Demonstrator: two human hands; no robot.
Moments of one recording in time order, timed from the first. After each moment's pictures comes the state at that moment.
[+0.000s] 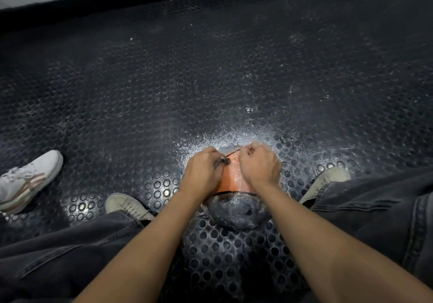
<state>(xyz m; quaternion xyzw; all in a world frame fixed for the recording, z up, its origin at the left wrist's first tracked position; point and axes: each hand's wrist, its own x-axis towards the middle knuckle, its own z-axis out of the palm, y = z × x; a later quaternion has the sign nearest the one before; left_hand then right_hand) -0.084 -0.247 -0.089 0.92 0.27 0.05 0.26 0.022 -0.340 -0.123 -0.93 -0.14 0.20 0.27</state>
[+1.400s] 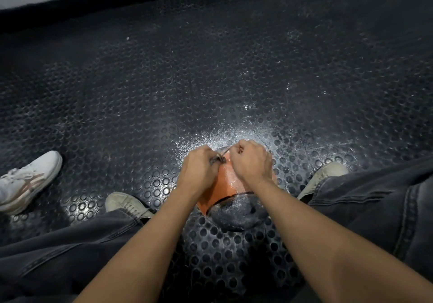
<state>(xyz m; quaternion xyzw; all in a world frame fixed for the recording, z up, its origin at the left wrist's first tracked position) -0.083 -0.249 -0.082 0.91 0.32 0.01 0.25 0.017 -0.339 -0.115 -0.92 -0.23 0.21 0.23</state>
